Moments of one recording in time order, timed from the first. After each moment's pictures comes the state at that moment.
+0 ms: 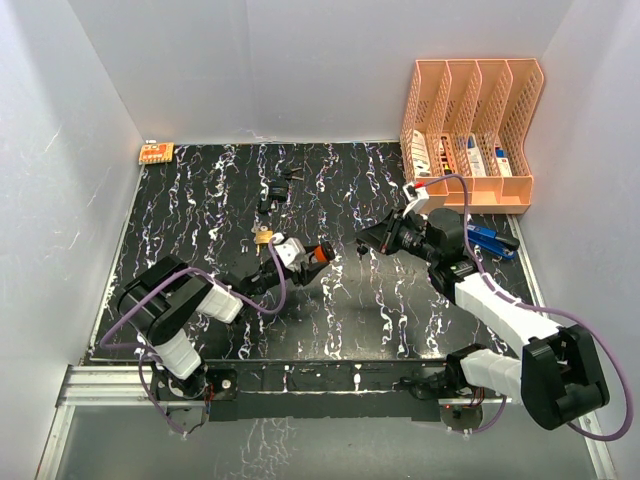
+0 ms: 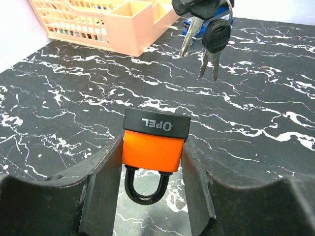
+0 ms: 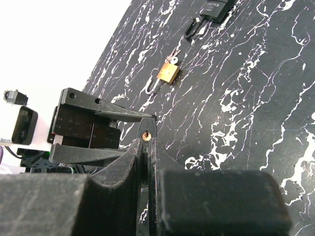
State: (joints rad) left arm -0.68 1.67 0.36 1.34 0.41 0.08; right arm 0.33 1.13 0.58 0.36 -0.53 0.60
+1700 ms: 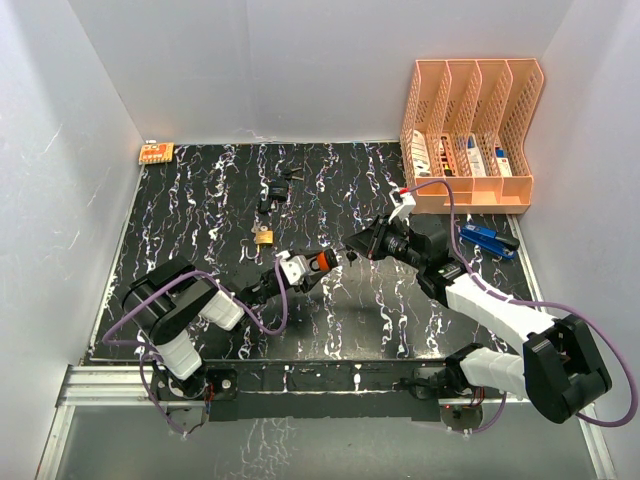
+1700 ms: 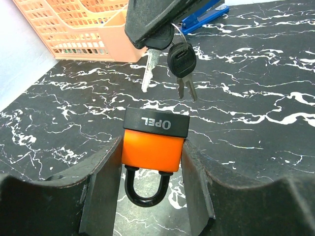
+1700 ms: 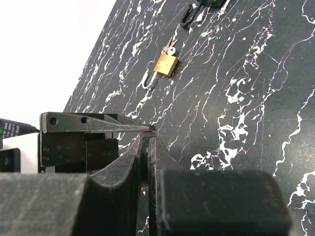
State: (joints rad) left arm -0.74 1.70 0.31 1.44 0.39 0.25; right arm 0.47 1.15 0.58 0.34 -0.36 0.63
